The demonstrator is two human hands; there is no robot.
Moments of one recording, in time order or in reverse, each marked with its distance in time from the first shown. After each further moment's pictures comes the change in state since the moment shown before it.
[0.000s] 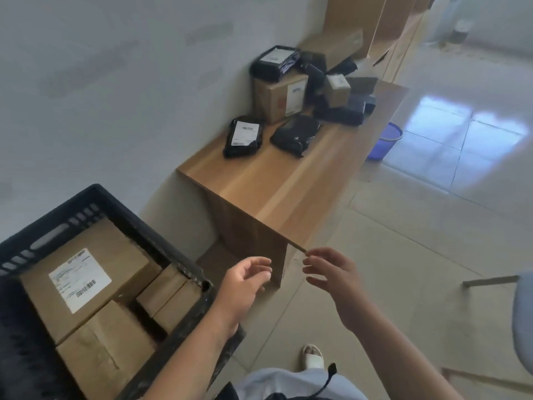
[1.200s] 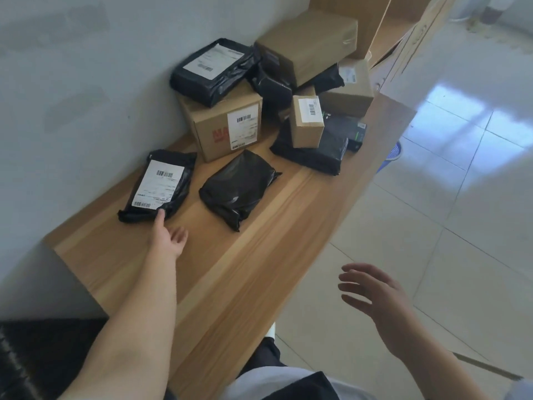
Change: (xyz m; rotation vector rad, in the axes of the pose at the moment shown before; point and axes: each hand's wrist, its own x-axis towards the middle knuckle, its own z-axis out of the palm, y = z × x) left_hand 0.533 0.134 0.072 -0.879 0.555 -0.360; right_hand 0.399 -0.192 -0.206 -0.037 0.093 0.235
